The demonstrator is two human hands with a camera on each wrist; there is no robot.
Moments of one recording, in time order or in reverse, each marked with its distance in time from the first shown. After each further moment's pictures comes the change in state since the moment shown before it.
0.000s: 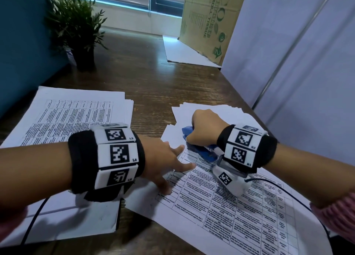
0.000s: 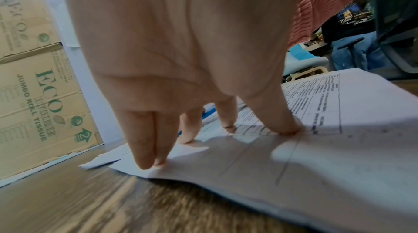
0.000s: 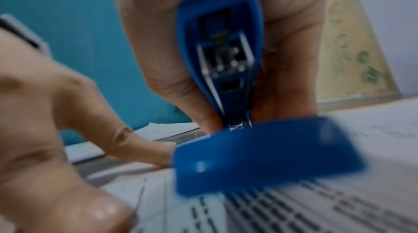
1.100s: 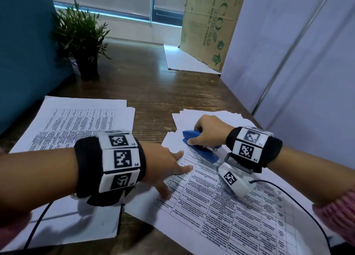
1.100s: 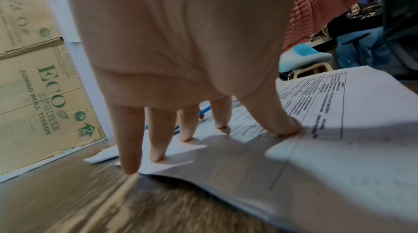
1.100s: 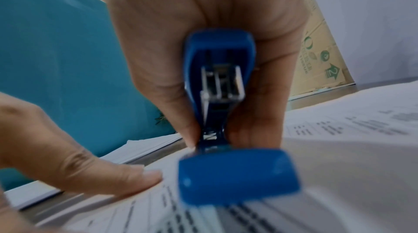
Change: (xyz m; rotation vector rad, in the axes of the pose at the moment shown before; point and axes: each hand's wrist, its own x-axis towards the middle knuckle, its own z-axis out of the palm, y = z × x) left_hand 0.002 0.001 -0.003 0.000 -0.009 -0.030; right_hand 0.010 0.022 -0.005 0.099 -0.095 -0.063
